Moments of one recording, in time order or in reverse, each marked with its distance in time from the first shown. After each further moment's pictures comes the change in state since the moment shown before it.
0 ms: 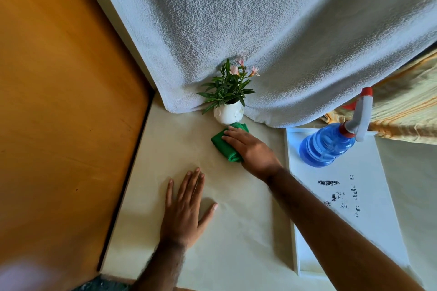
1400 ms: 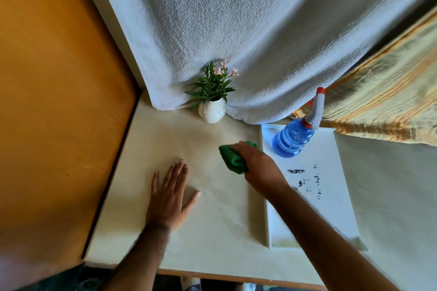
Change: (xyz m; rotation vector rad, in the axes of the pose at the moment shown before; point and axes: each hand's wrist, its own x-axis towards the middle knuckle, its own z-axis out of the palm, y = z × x) left_hand 0.002 0.002 -0.010 -0.036 -0.129 -0.038; right_hand -0.070 -0.054 -0.069 0.124 -0.148 0.481
